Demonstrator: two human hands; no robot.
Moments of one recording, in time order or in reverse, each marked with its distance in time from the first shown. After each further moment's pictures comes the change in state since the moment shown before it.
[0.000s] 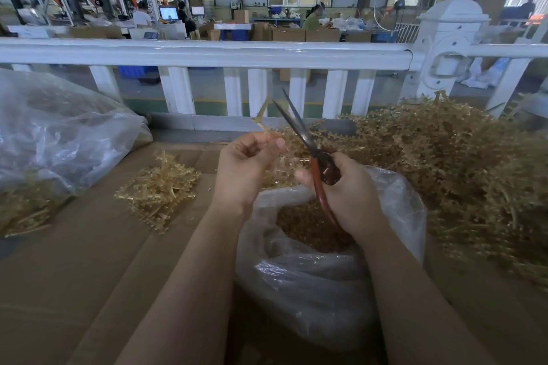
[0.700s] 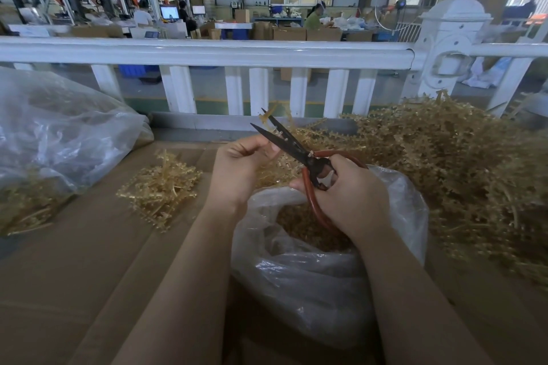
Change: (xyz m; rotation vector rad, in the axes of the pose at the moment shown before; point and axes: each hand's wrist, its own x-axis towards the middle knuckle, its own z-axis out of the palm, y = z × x) left_hand -0.001 0.001 -0.010 0.008 -0.110 0.079; right_hand -0.005 -0.005 -0.004 -0.424 0.084 -0.147
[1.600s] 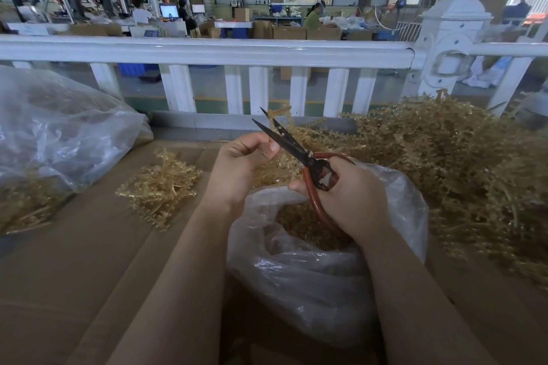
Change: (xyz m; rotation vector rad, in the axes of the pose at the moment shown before) left_hand 0.002 -0.002 -0.004 0.051 -0.055 -0.069; right_hand -0.001 0.004 0.000 0.103 -0.069 -0.003
